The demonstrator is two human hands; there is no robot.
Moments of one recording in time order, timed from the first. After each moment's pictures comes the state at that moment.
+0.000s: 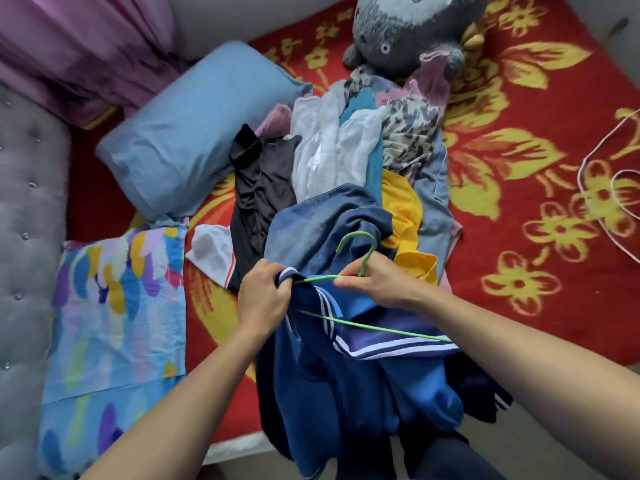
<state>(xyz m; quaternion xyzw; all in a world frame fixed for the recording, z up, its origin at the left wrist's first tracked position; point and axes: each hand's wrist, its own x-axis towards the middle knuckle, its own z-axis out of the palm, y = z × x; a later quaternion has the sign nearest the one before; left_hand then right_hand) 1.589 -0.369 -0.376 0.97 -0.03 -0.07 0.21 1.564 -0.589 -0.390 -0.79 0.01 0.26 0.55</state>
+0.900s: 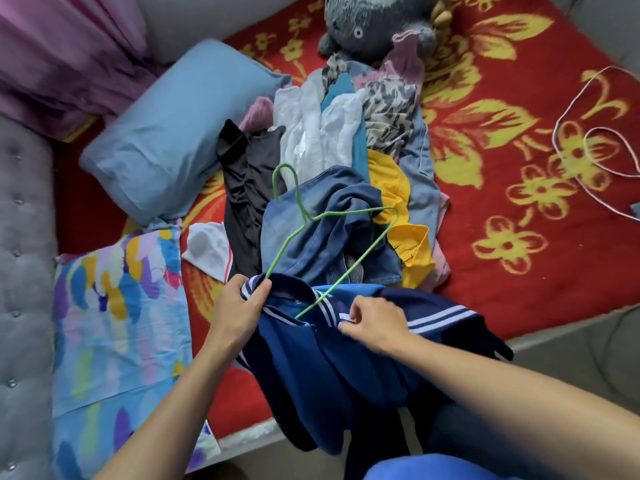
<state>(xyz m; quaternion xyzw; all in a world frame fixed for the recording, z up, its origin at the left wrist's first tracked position) 1.543 -0.315 -0.352 0.92 0.05 -0.15 0.35 1.453 -0.525 -0.446 -0.90 0.15 0.25 0.33</state>
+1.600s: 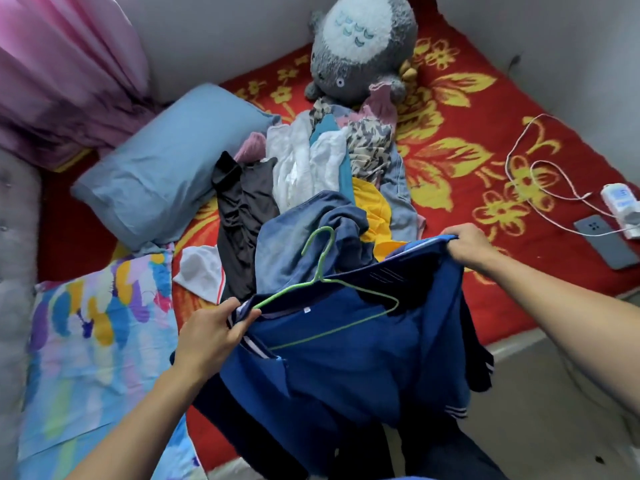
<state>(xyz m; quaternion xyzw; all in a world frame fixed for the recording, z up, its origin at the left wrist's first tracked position) 1.530 -0.253 -0.327 0.97 -0.16 -0.07 0.16 1.483 -0.712 -0.395 -0.87 0.32 0.11 0.37</state>
